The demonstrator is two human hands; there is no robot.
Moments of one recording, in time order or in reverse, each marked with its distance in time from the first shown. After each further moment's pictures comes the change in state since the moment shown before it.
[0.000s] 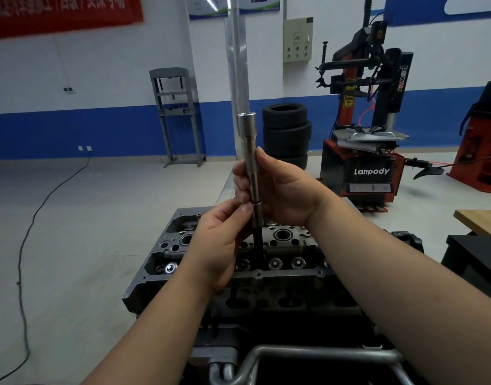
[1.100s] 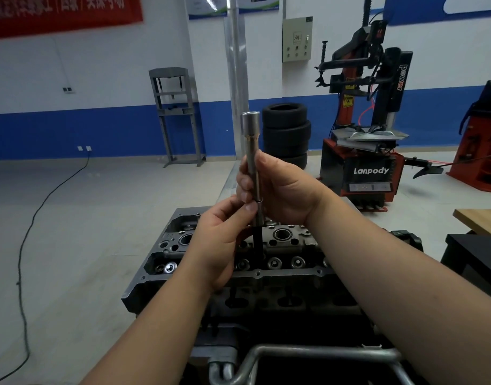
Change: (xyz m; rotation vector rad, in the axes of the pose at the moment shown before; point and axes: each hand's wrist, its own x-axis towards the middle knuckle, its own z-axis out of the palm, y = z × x) left_hand 0.003 -0.001 -0.001 0.042 0.006 -0.005; right_hand 0.002 0.002 0.002 0.031 -0.031 -0.040
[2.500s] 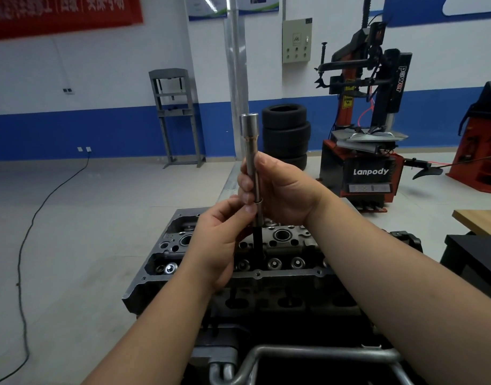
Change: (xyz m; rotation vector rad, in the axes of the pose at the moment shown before) left_hand 0.002 -0.002 -0.002 -0.033 0.021 0.016; right_hand 0.001 -0.001 -0.002 -0.027 0.008 0.004
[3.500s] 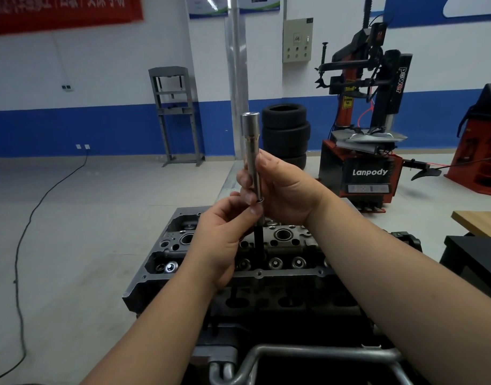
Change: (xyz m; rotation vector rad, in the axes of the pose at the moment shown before) left_hand 0.001 -0.002 0.002 0.015 0.027 0.012; right_hand 0.000 -0.001 0.007 0.007 0.008 -0.035
